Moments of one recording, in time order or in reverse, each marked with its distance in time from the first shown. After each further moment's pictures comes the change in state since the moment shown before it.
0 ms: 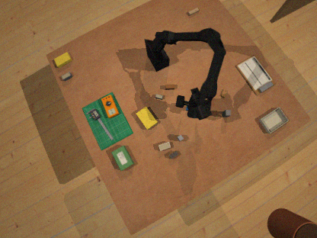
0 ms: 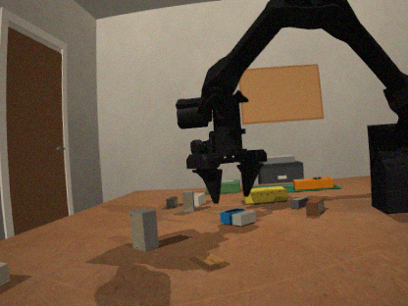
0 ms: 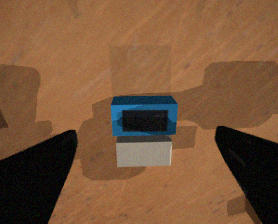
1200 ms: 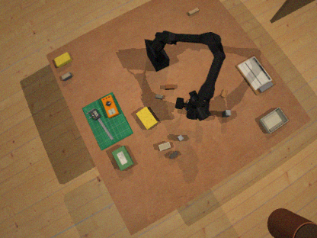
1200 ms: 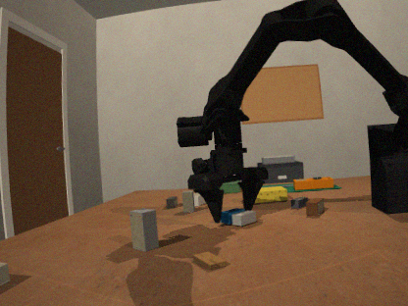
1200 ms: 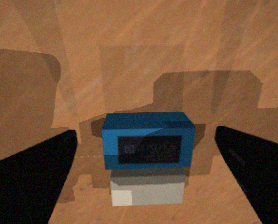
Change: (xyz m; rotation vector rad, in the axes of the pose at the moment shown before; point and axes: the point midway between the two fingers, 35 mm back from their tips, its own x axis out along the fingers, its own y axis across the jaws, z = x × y) arm 0.039 0.000 0.000 0.002 0.003 -0.002
